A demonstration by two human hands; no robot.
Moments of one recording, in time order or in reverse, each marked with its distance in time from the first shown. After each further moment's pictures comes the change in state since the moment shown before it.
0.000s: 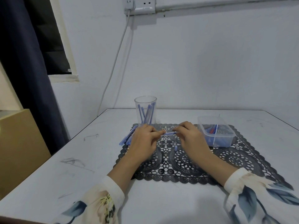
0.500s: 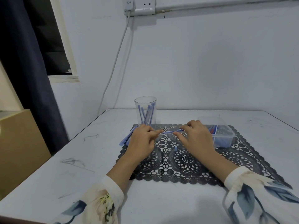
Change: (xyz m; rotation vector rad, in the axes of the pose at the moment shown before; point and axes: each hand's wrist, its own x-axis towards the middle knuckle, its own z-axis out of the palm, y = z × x) left_hand 0.000 -0.006 0.000 -0.046 0.002 -0.060; right_hand 0.003 0.016 -0.002 -0.323 -0.026 0.124
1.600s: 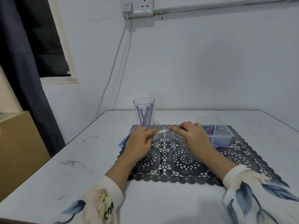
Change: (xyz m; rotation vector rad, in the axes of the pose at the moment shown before) left_hand -0.001 -0.005 0.001 -0.080 -0.020 -0.086; right_hand 0.003 0.009 0.005 0.012 0.104 -0.359
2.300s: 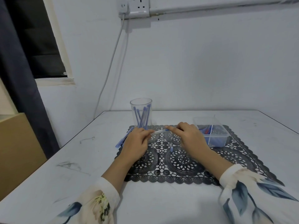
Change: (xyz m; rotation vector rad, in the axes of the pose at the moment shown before) left_hand 0.000 0.002 -0.002 -0.040 -0.041 -0.061; right_hand 0.001 -0.002 -0.004 0.053 -0.054 0.025
